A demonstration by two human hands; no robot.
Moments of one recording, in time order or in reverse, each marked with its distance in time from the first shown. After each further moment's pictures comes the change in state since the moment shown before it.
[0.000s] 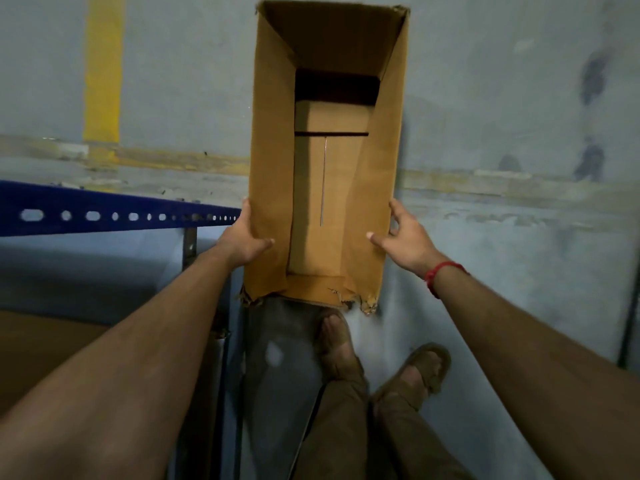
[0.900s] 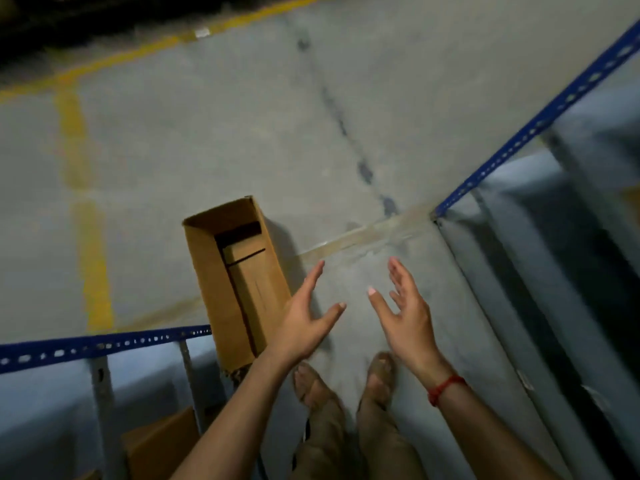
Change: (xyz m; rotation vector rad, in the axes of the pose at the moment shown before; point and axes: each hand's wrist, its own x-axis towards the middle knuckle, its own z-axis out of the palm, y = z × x) left_hand -0.442 0.206 0.059 0.019 -0.132 0.880; right_hand -0.424 -0.073 -0.146 0.479 0.785 -0.199
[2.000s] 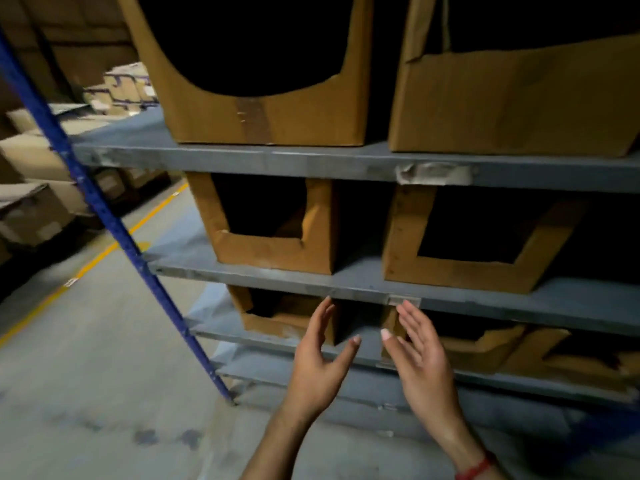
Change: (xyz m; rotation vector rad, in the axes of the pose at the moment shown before) left_hand -0.126 0.391 0.359 0.008 -0.655 0.789; right_hand -0.231 -0.050 -0.452 0.294 1.096 -0.171
